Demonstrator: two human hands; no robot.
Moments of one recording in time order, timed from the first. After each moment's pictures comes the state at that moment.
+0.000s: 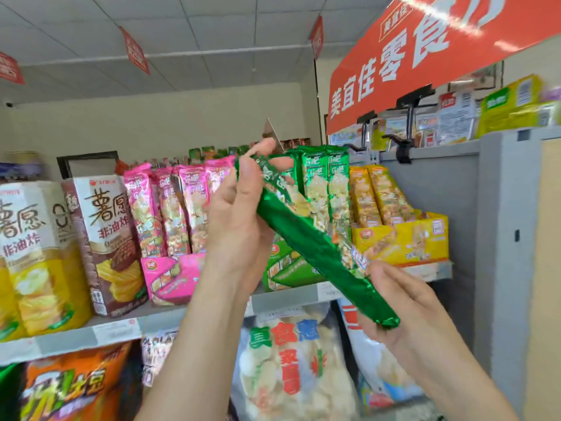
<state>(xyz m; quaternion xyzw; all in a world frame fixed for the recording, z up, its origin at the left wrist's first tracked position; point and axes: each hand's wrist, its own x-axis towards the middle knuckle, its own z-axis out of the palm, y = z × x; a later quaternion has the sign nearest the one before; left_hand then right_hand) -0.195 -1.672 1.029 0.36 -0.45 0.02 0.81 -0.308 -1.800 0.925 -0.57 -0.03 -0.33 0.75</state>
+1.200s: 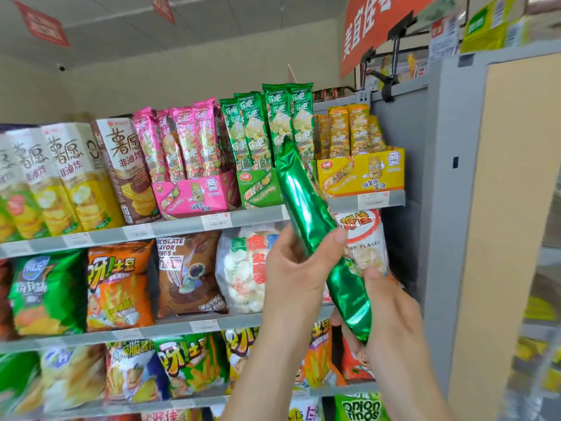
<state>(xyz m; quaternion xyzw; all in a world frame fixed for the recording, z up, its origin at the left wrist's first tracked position) -0.359 -1.724 0.890 0.51 -0.30 0.01 0.80 -0.425 -1.791 0.851 -0.58 0.08 -0.31 0.75</state>
